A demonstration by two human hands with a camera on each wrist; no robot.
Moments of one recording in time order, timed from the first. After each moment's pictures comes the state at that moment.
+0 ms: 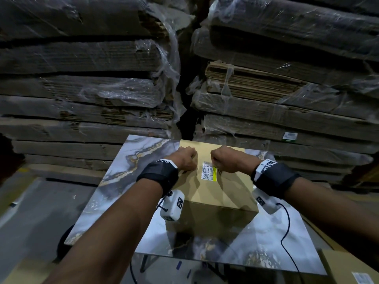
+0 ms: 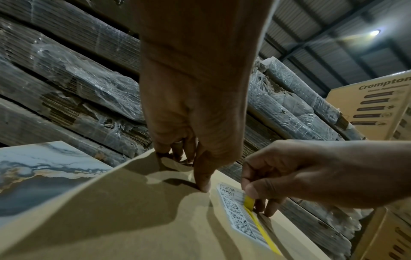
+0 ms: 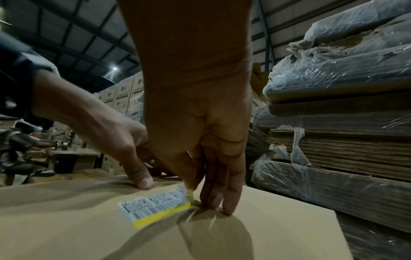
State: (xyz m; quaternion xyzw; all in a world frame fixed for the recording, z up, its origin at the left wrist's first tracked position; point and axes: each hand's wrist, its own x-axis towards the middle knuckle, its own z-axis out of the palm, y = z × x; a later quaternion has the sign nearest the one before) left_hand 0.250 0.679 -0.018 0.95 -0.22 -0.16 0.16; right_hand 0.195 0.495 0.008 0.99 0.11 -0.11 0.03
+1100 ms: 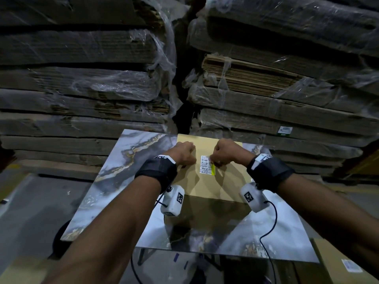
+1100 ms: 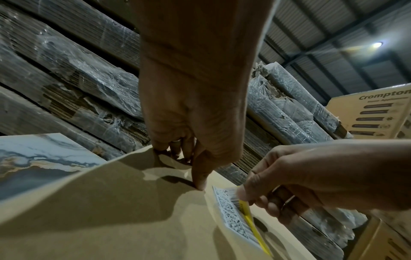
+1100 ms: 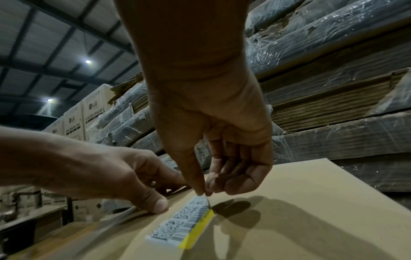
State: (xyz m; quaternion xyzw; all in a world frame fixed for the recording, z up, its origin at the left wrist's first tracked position) left_hand 0.253 0.679 -0.024 0.95 -0.23 -0.16 0.17; right_hand 0.184 0.512 0.024 0.96 -0.13 -0.13 -0.20
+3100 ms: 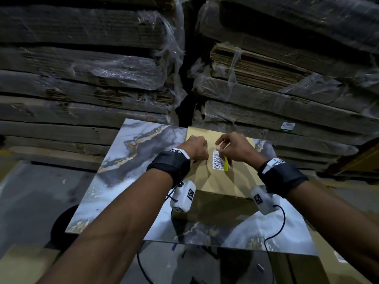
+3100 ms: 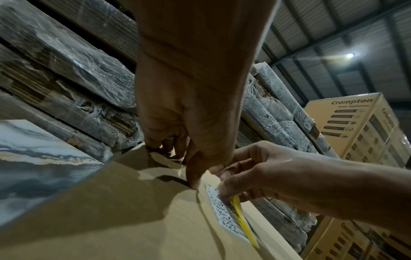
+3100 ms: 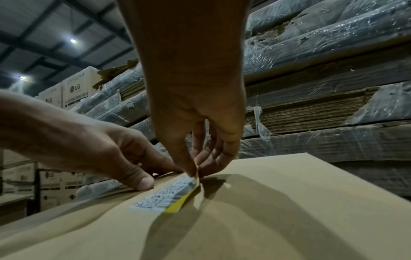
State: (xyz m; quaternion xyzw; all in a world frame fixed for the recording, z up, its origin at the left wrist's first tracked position) left_hand 0.250 0.684 -0.015 0.93 -0.26 -0.17 0.21; right_hand 0.195 0.516 0.002 0.97 -0.06 -0.02 -0.22
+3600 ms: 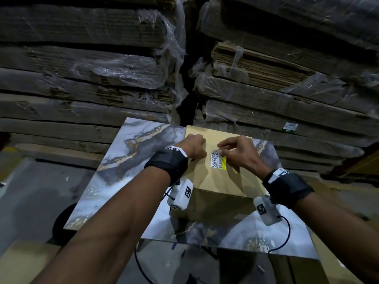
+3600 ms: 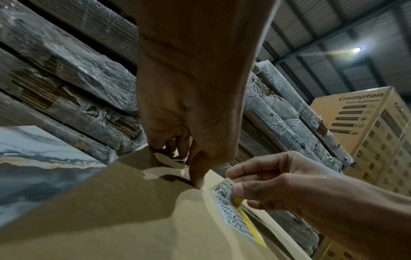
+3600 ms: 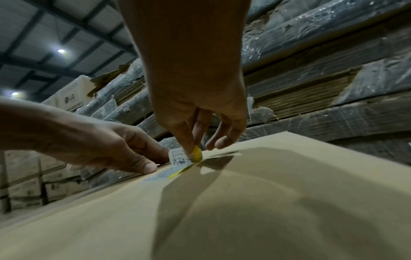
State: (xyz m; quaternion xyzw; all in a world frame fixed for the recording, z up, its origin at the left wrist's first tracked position) left_hand 0.257 0.678 -0.021 0.93 -0.28 -0.16 0.16; right_hand 0.173 0.495 -0.014 0.94 -0.02 0.08 -0.33
